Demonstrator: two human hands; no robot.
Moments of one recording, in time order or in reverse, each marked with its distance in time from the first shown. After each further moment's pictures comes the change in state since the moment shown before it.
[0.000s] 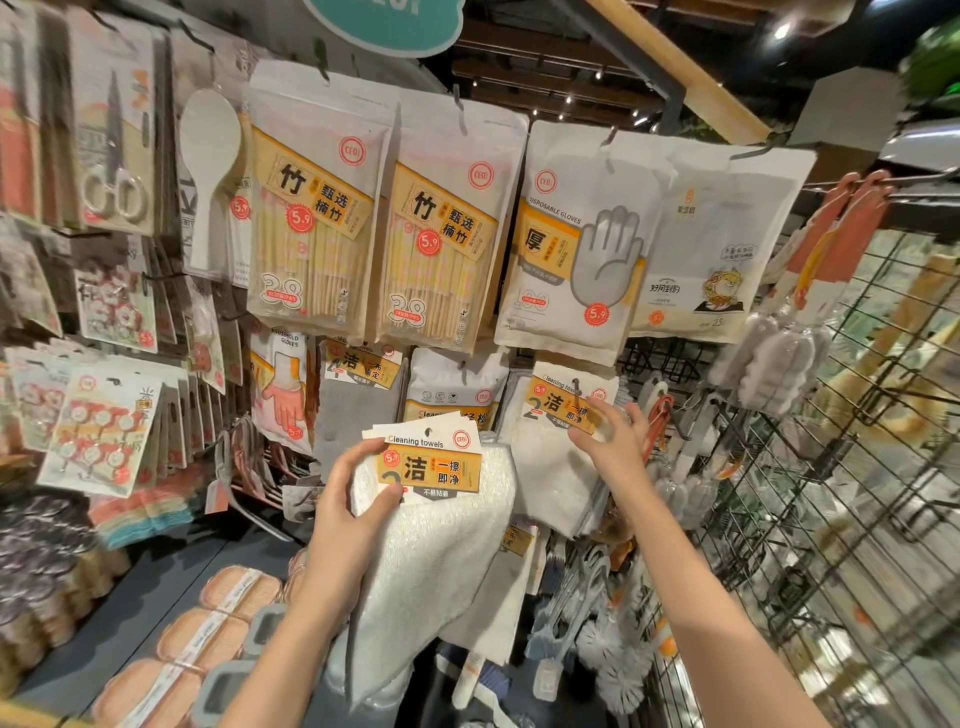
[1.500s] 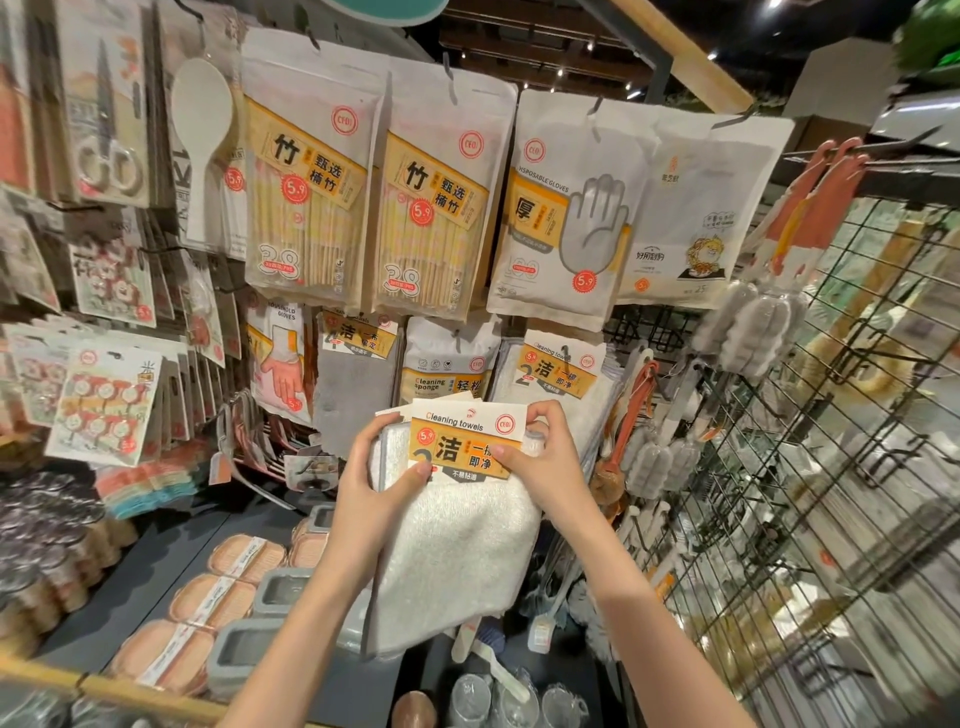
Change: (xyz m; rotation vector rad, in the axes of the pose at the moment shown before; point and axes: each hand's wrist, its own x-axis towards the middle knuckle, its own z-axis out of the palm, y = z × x) left_hand -0.028 0.015 0.010 -0.043 -0.068 -0.068; right_hand -0.108 -0.037 0.033 0.310 -0.217 -0.085
